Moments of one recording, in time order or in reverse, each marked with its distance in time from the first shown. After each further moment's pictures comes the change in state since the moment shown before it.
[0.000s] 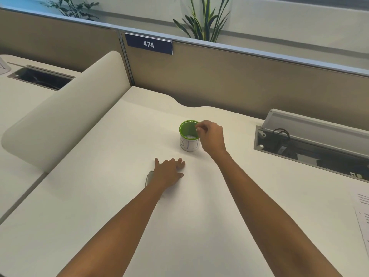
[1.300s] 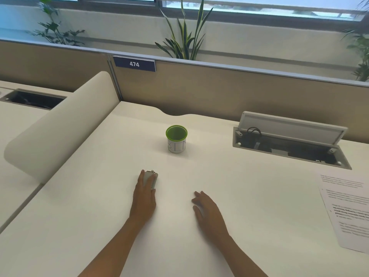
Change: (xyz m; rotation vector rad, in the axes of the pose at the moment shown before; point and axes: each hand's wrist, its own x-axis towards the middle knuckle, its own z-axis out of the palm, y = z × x) left_hand -0.088 -0.038 0.084 -0.526 0.588 0.054; right_hand -0.239 0.137 0.010 -0.197 -0.140 -0.082
